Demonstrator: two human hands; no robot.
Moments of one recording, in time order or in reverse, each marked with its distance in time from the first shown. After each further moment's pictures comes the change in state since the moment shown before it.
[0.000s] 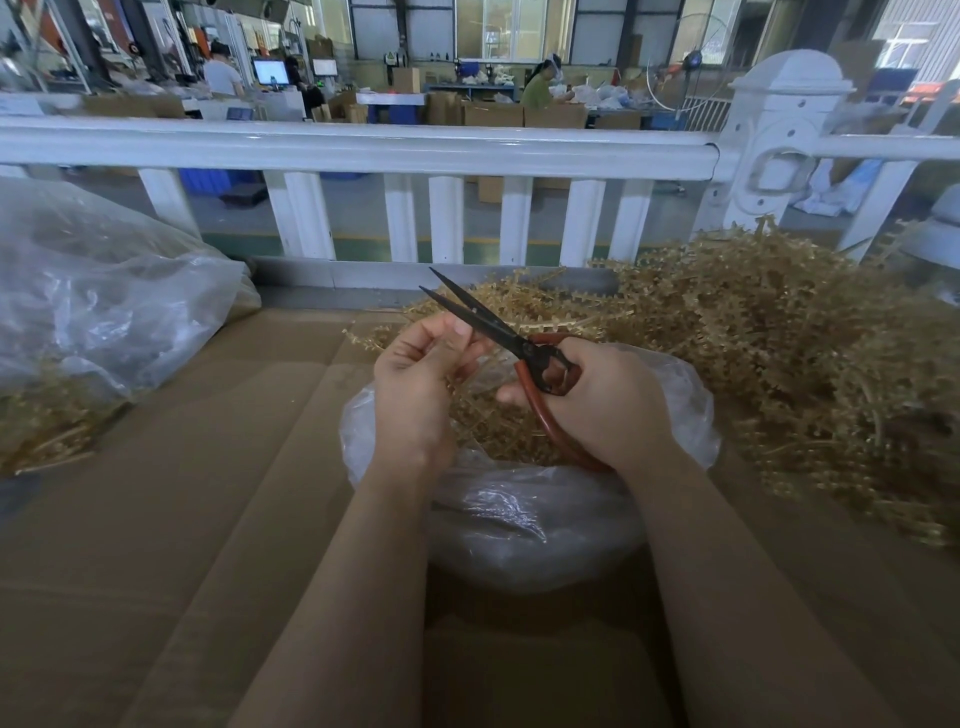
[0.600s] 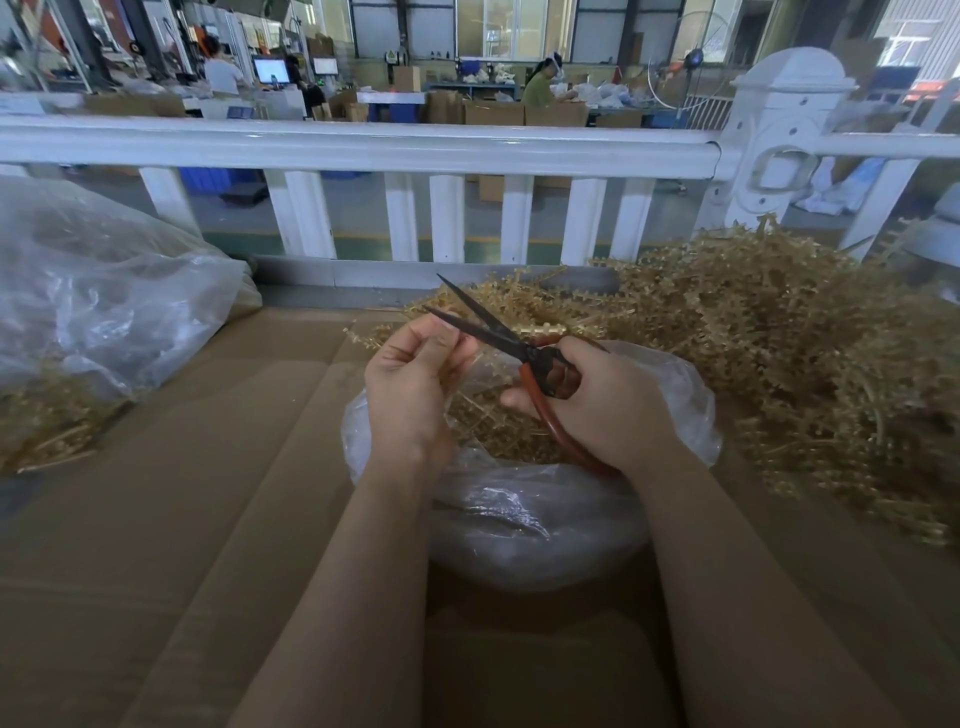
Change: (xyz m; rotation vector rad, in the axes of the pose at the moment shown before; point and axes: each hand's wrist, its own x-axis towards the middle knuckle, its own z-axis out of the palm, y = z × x) left_hand 0.004 -0.002 -0.004 -0.039 0.082 -0.015; right_hand -0.002 0.005 0.000 0.033 -0.059 -0.018
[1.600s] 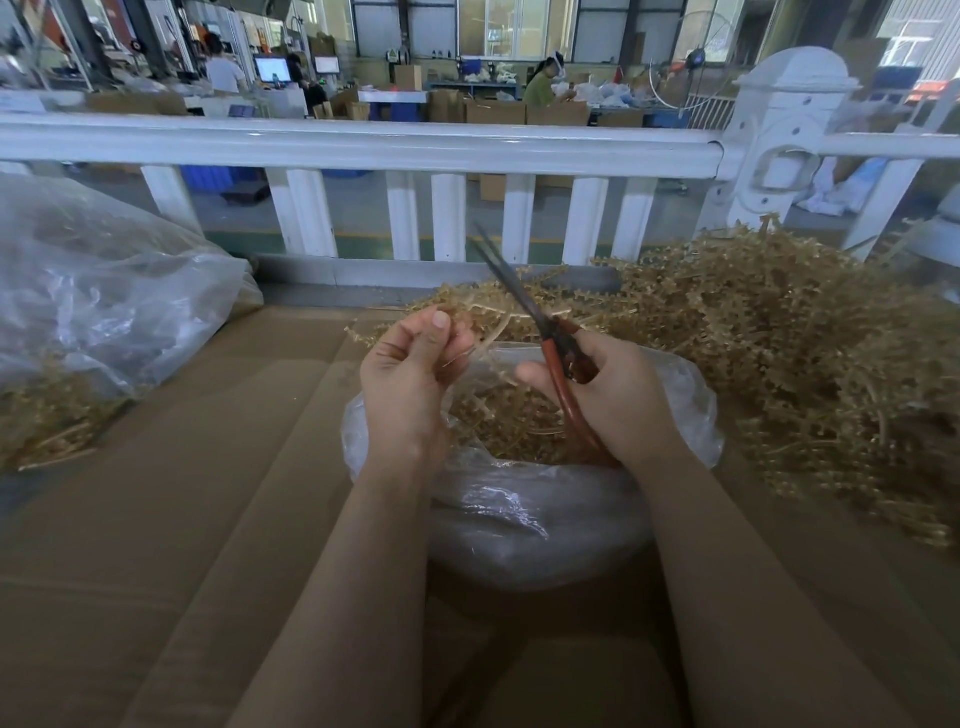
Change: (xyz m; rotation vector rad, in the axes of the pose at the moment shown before) left_hand 0.002 0.000 -0.004 -0.063 0.034 0.033; right_hand -0.001 -0.008 -0.003 0.338 0.085 0.070
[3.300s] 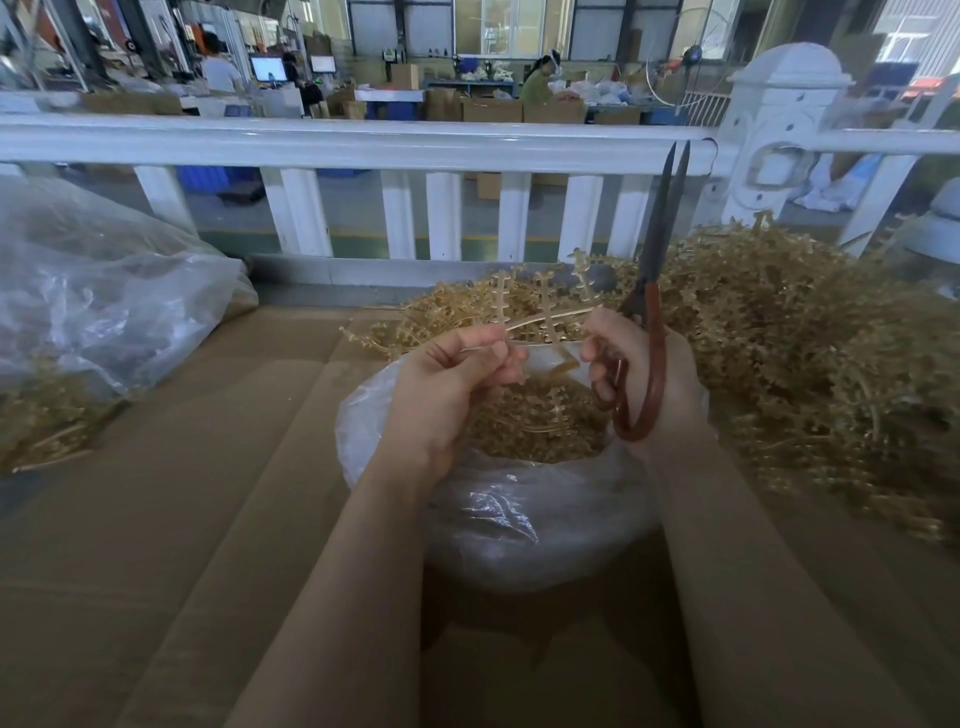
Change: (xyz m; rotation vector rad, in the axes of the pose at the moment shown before) left_hand -0.008 -0.002 0.009 0.209 -0.283 -0.199; right_hand 0.009 0.005 -0.017 0.807 0.136 0.291
